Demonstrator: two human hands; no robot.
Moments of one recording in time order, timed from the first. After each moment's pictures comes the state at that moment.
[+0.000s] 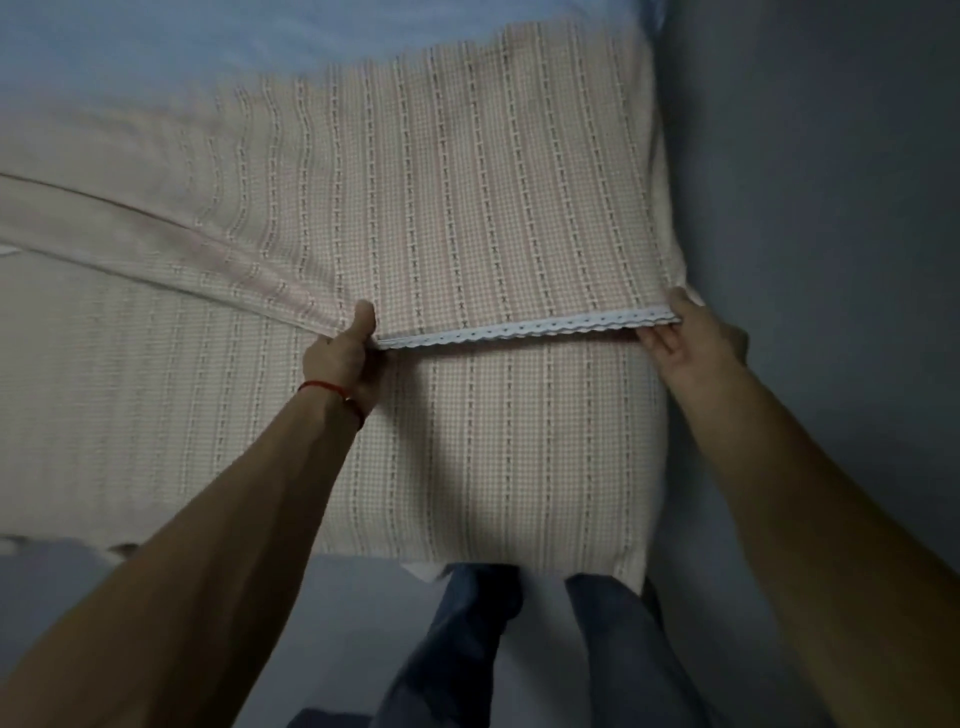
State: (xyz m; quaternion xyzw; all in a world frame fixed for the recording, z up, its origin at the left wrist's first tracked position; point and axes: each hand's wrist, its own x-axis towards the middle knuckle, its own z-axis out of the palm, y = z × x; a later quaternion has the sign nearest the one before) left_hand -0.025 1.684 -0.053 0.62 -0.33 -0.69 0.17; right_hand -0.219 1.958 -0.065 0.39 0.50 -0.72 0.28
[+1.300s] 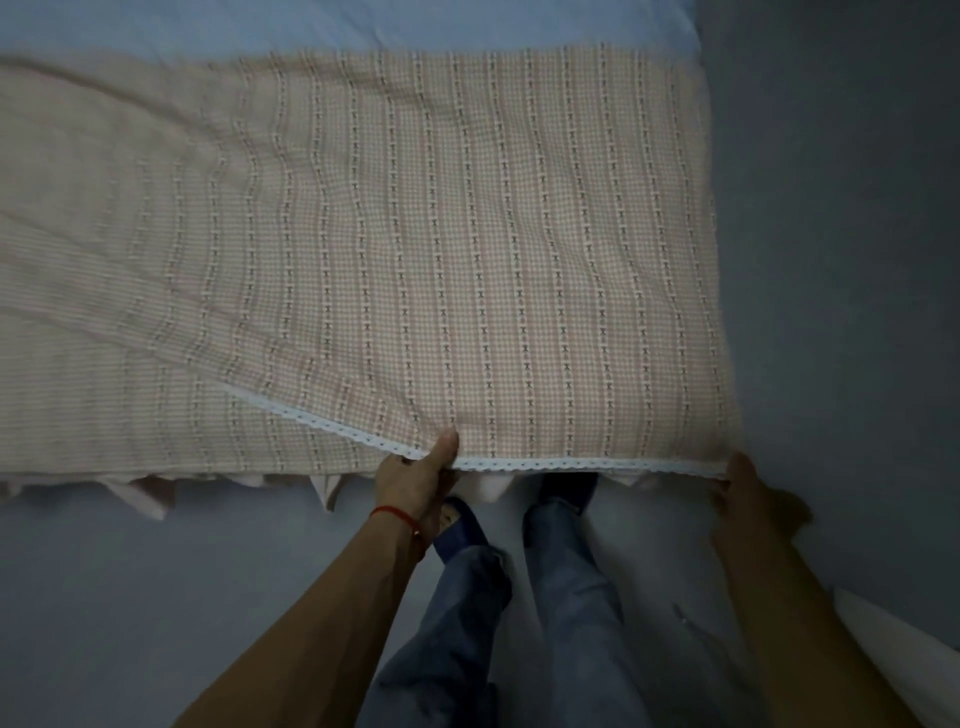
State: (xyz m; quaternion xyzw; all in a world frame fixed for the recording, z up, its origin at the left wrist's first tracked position) left_hand 0.192 1.788 -0.070 0.63 -0.32 -0.71 0.02; right_hand 0.043 2.076 -0.088 0.43 0.79 -0.38 0.20
